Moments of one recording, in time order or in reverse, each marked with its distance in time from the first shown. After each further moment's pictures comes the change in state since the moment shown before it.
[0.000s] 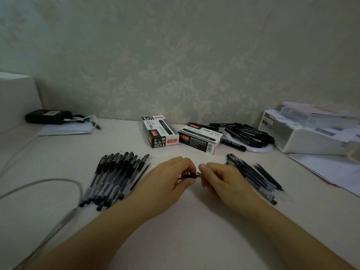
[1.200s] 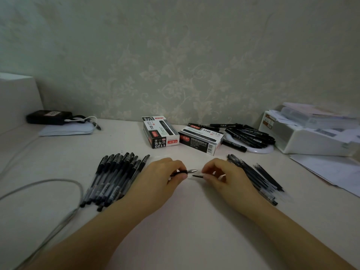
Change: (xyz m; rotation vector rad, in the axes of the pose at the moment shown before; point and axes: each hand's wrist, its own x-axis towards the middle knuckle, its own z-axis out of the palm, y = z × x) left_hand 0.000 -0.015 -0.002 0.104 0.041 -0.106; right_hand 0.005 0.015 -0.005 -0.245 0.106 0.029
